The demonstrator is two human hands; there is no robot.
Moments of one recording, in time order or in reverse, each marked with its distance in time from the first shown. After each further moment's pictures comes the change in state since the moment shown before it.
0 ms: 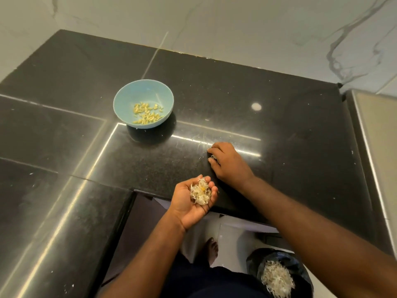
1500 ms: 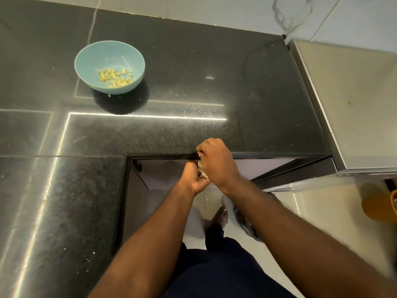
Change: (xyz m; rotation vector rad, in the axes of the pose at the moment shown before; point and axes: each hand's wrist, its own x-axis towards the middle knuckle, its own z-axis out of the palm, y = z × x) left_hand 0.043 -0.046 -0.086 0.159 -0.023 -0.159; right_hand -0.104 -0.114 0.032 -0.096 0.204 0.423
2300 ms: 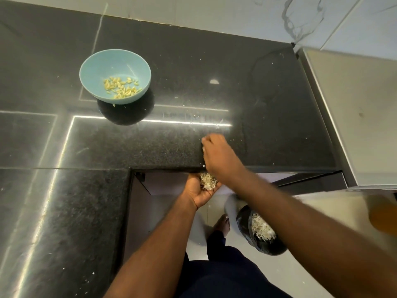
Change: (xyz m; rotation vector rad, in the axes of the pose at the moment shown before) left_hand 0.024 0.006 -0.015 -0.052 -0.069 -0.015; right_hand 0.046 0.013 0.004 -0.088 -0.159 -0.117
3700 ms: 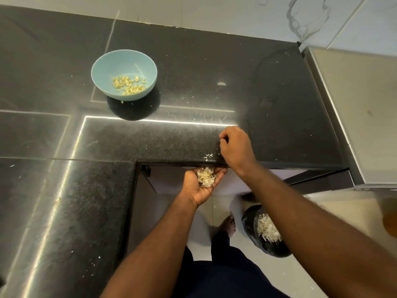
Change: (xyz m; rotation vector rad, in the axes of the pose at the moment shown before) left_hand -0.015 0.002 0.000 -0.038 0.034 0.062; right_hand -0.001 0.017 -0.019 0.123 0.176 0.266
